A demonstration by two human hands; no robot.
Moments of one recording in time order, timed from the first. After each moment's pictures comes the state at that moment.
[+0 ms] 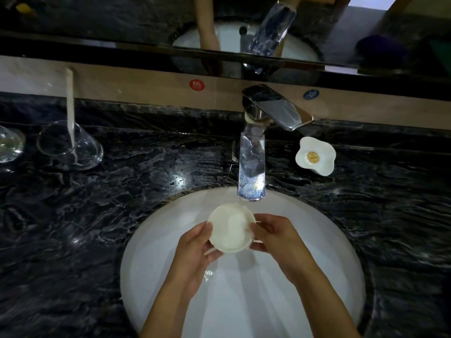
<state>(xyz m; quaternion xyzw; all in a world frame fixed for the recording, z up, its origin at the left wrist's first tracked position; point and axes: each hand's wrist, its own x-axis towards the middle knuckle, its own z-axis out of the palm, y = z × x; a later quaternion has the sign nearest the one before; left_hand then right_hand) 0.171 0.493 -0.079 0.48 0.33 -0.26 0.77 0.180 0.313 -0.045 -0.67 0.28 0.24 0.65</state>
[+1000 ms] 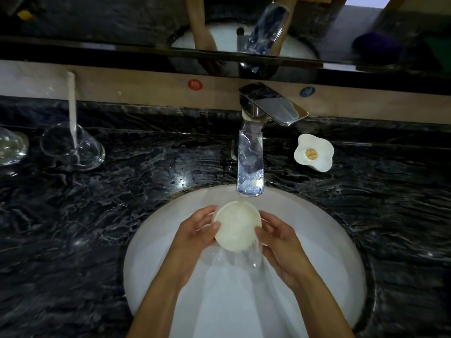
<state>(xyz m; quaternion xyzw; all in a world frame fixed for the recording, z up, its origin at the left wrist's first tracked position) 0.181 0.508 -0.072 0.59 0.18 -0.24 0.75 0.161 0.311 -0.051 -0.58 0.32 0.20 0.73</state>
